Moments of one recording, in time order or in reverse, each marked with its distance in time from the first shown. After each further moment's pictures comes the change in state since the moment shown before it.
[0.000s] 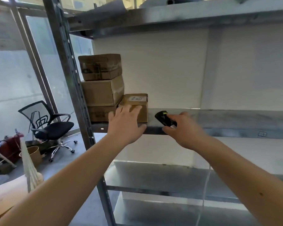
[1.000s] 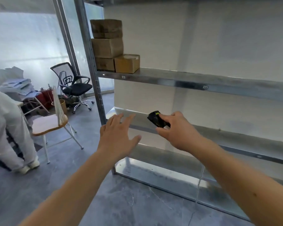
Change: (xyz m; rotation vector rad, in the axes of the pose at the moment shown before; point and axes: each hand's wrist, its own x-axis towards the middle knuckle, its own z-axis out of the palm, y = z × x) left_hand -0.360 0.250 -0.077 -0.176 -0.118 -0.326; right_hand -0.328 0.102 -0.116 0.020 -0.272 -0.156
